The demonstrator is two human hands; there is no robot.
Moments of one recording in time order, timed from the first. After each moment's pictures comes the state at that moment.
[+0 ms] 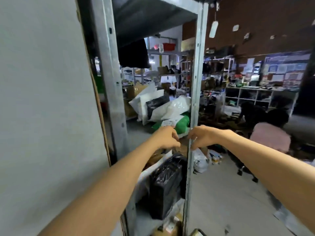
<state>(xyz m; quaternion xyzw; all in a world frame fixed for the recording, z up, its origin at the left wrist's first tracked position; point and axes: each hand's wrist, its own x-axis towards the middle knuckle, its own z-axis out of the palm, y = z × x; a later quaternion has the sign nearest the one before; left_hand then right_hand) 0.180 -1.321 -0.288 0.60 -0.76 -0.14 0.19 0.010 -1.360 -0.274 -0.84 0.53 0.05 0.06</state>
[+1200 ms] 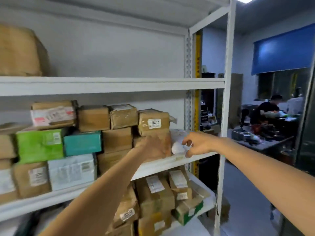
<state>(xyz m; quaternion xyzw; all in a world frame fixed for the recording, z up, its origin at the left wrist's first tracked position) 0.391 -0.449 -0.229 0.99 0.10 0.06 0.09 0.466 -0.628 -0.210 -0.93 -0.35 0.04 0.07</state>
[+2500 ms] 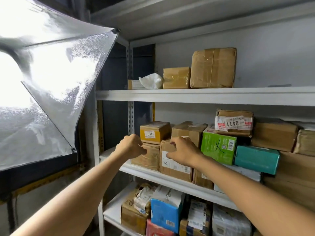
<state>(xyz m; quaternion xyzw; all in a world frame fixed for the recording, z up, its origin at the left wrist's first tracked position) -0.009 -0.158 -0.208 0.77 0.56 0.28 0.11 0.165 -0.245 -0.204 -0.67 -0.69 -0.02 0.27</state>
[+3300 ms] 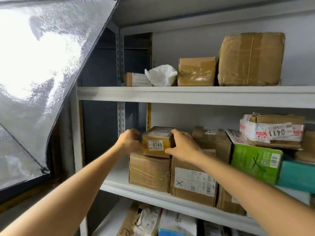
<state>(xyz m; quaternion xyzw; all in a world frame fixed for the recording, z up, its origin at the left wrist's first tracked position) -0.023 0.019 -0.199 0.80 0.45 0.34 0.22 0.140 -0.102 -0.194 -0.71 -0.64 -0.02 0.30</state>
